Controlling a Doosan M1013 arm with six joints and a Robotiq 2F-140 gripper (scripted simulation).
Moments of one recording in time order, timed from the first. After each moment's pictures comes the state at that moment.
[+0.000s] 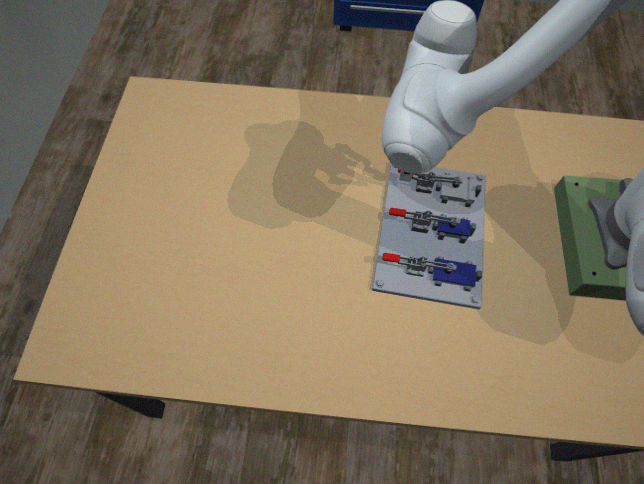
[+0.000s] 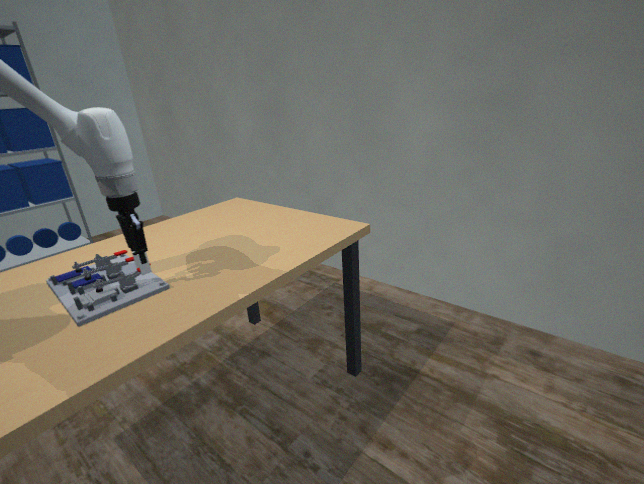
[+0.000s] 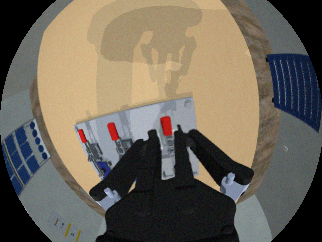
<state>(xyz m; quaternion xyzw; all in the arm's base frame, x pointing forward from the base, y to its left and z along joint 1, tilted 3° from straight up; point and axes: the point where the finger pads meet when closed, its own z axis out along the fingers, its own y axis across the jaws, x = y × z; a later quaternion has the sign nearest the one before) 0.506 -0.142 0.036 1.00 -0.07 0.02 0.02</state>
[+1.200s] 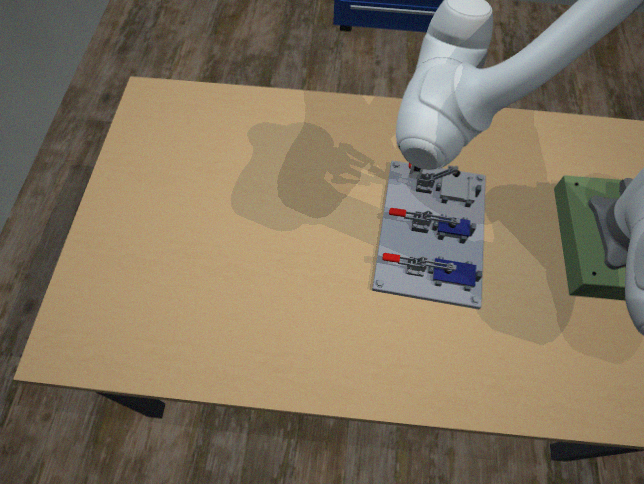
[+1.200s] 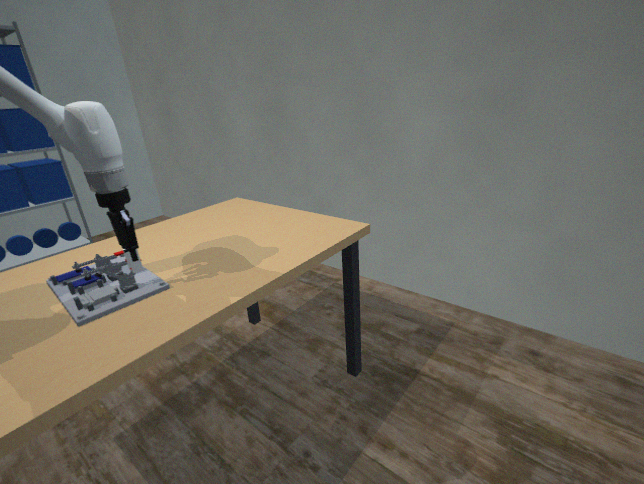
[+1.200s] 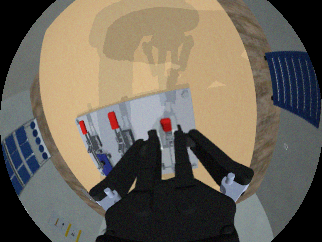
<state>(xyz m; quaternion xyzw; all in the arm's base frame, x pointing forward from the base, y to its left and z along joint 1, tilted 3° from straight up) 0.486 -0.139 0.051 1.00 -0.08 0.02 0.02</state>
